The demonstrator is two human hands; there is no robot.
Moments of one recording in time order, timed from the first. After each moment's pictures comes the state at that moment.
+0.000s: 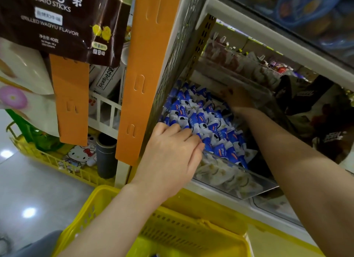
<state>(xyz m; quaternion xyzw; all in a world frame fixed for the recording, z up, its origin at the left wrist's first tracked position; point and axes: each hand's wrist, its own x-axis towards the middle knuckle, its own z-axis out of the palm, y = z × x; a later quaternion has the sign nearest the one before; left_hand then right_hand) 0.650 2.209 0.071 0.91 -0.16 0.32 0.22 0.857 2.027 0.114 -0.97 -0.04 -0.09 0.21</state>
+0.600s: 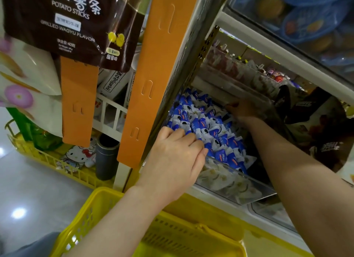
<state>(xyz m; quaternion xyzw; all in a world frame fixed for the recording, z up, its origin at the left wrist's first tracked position) 0.650 2.210 0.070 0.91 -0.16 0.30 0.23 0.854 2.014 0.112 -0.98 0.03 -0.07 0.18</state>
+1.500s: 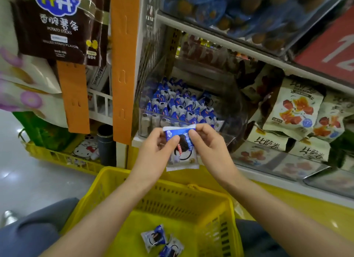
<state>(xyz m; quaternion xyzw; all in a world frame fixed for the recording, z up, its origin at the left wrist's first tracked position) 0.573 2.186 0.073 0.68 -0.02 0.05 0.73 0.585 2.055 0.096 -0.80 -0.12 -0.05 0.58</state>
